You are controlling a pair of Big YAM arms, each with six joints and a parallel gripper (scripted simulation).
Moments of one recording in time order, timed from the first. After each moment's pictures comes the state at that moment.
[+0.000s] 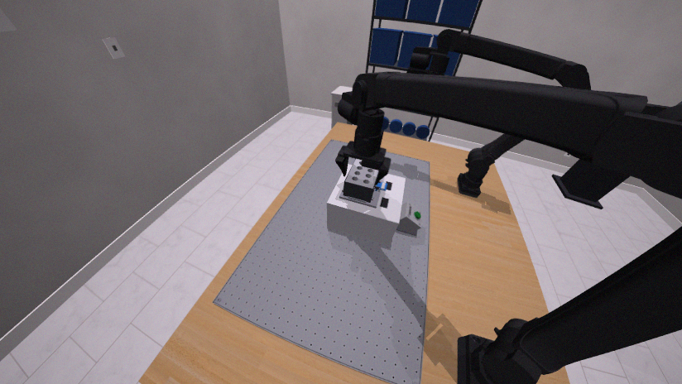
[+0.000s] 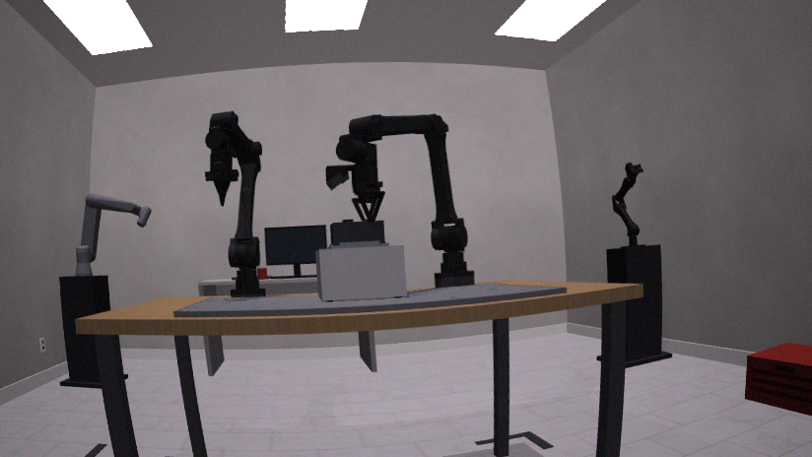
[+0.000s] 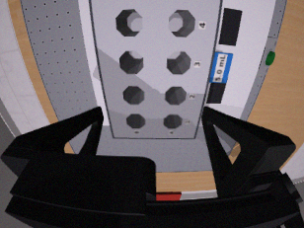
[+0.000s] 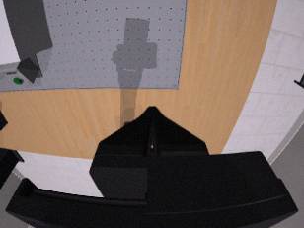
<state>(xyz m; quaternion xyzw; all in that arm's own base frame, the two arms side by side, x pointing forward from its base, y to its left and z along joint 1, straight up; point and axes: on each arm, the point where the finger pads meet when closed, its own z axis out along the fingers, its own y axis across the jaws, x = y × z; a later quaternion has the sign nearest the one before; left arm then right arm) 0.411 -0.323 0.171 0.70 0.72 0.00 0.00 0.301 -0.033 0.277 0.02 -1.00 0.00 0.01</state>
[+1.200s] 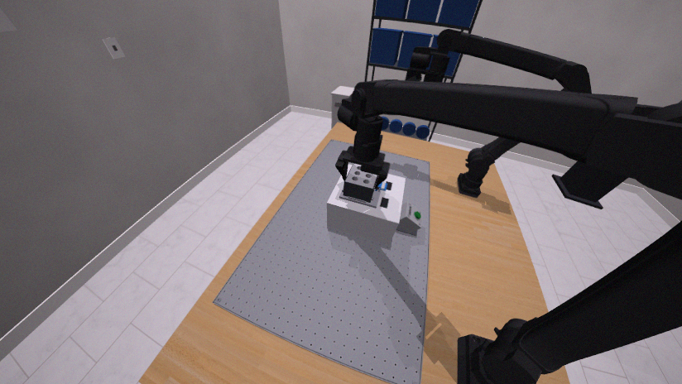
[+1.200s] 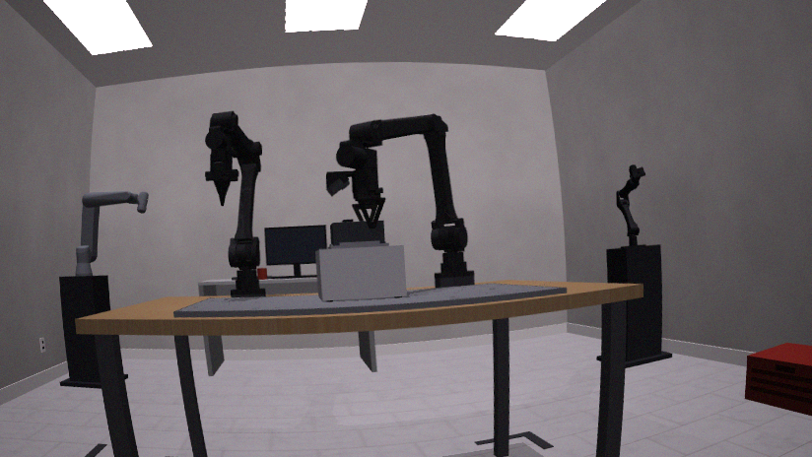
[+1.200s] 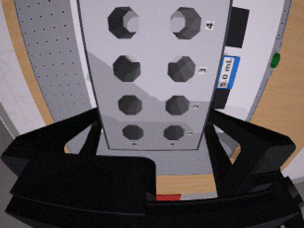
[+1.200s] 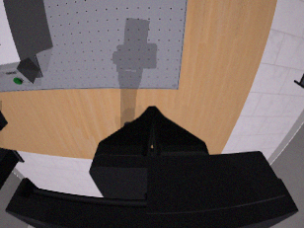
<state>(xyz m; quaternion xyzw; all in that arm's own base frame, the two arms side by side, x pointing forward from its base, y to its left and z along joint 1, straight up) 0.410 -0.323 0.155 0.70 0.72 0.00 0.00 0.301 -0.033 0.277 0.02 -1.00 0.00 0.01</state>
